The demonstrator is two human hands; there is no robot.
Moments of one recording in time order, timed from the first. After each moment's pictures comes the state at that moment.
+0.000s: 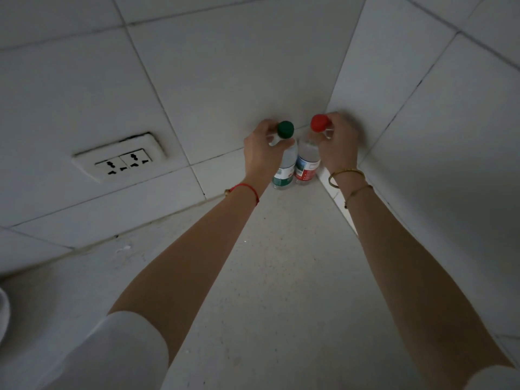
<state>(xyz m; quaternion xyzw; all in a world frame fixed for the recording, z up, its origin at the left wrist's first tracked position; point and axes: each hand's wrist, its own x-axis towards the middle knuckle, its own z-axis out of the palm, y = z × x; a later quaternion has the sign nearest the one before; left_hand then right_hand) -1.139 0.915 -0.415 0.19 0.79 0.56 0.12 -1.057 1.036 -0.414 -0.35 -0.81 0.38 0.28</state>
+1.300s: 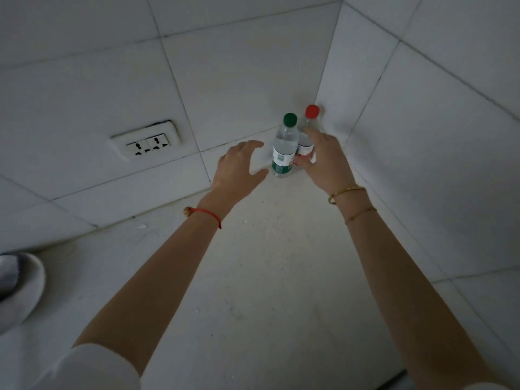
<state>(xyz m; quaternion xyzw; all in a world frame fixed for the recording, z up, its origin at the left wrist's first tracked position) -1.090 0.797 -0.382 0.41 0.86 0.29 0.06 -0.977 0.968 -0.371 -0.25 -0.92 0.26 0.15</state>
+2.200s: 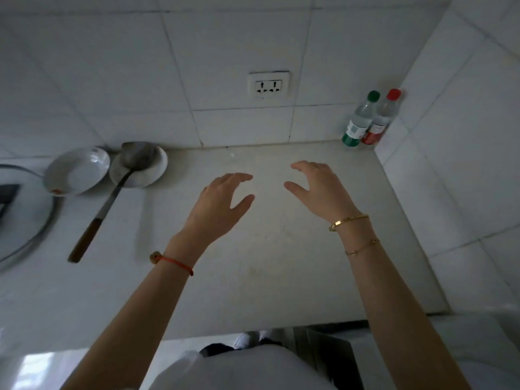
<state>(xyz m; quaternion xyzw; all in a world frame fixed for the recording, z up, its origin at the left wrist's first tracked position) -0.891 0.484 -0.343 0.28 0.91 0.29 0.02 -0.845 0.708 -0.329 -0.07 -0.97 0.25 0.01</state>
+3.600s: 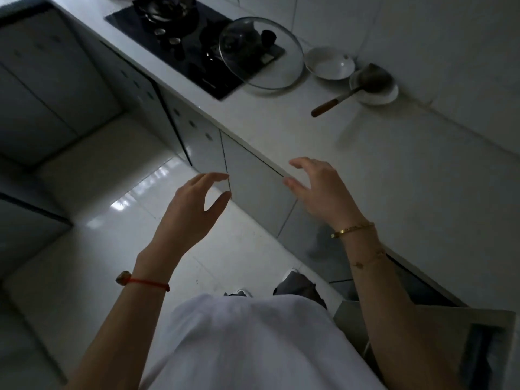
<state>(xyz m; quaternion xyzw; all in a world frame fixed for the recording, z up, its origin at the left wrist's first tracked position) -0.464 0.086 -0.362 -0.15 0.93 0.31 -0.09 -0.610 0.288 -0.345 0.30 -0.91 0.27 -0.11</state>
